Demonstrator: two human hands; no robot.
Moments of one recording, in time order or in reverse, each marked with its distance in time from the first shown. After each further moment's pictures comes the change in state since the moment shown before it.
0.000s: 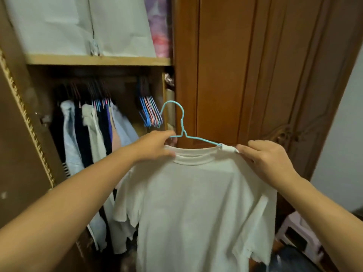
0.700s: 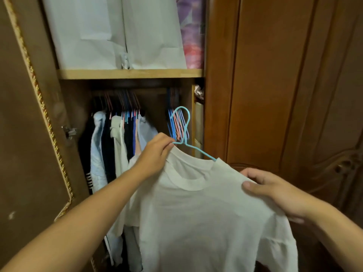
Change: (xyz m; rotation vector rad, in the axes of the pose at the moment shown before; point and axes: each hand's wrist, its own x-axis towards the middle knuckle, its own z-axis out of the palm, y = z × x) left_hand 0.016 -0.078 0.009 -0.020 0.532 -0.057; right_hand 0.070 -0.011 0.047 1.559 -0.748 0.608
